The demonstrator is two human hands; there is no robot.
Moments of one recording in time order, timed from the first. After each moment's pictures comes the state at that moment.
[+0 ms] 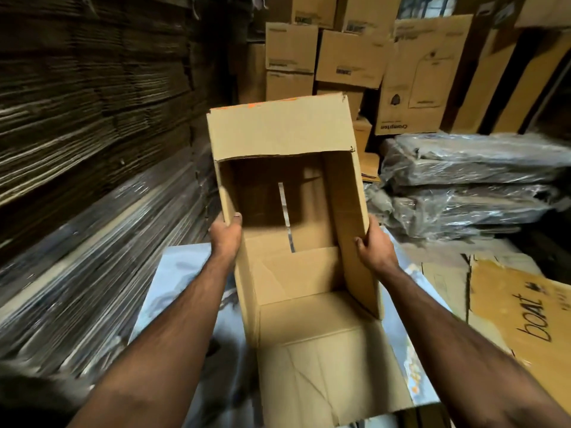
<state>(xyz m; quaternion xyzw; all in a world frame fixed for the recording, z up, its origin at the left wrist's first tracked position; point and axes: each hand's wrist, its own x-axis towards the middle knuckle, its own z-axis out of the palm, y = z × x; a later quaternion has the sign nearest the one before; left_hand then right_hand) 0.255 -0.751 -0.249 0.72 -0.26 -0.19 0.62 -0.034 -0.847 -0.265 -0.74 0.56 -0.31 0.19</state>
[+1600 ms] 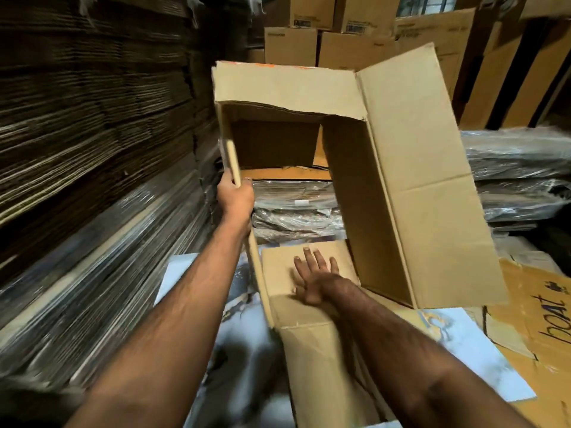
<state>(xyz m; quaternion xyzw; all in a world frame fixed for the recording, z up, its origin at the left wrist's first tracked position) 0.241 -0.792 -0.163 0.67 -0.29 -0.12 0.67 0.069 -0.820 -0.315 -0.89 0.42 0.14 0.07</state>
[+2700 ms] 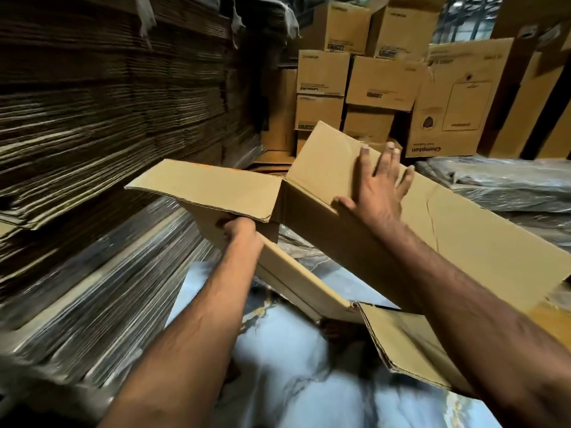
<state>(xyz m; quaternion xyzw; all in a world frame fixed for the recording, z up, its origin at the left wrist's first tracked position) 0.293 -0.785 -0.192 0.66 -0.03 -0.30 0.69 0.069 -0.879 -0.134 -0.80 0.52 -0.28 -0.11</state>
